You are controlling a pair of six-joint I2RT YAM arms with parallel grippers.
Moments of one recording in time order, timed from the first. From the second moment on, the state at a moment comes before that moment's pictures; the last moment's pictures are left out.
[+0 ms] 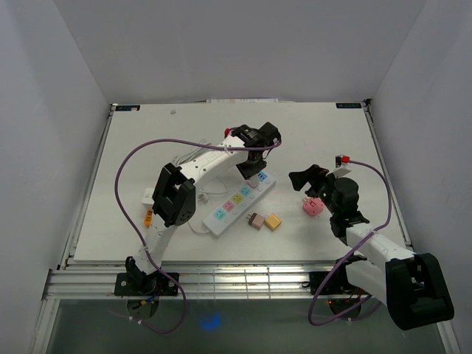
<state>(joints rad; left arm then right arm) -0.83 2.22 2.09 -1.18 -0.36 -1.36 0.25 1.03 0.26 0.58 -0.14 0.60</state>
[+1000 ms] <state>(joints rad) -0.84 2.22 2.07 -1.25 -0.48 -1.65 0.25 1.03 0.26 0.58 -0.14 0.60</state>
